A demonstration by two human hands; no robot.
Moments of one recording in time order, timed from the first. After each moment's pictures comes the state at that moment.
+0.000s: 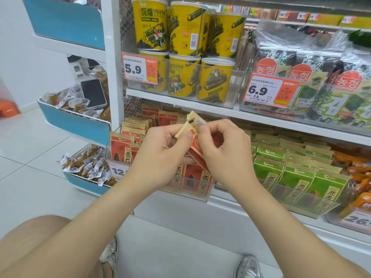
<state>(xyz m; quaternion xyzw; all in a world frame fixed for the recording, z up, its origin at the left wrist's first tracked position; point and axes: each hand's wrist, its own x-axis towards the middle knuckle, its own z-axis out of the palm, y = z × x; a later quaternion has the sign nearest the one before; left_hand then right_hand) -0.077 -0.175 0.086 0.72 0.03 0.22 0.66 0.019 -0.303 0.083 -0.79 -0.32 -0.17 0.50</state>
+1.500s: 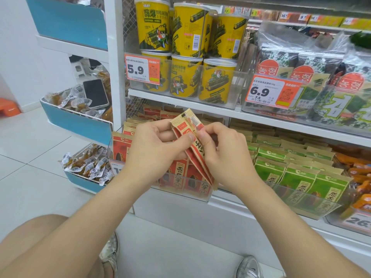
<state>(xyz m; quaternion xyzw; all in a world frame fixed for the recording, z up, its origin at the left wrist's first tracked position) -0.079 -0.169 0.091 0.69 0.11 0.27 0.67 0.030 -0.305 0.080 -0.81 -0.39 -0.13 0.41</state>
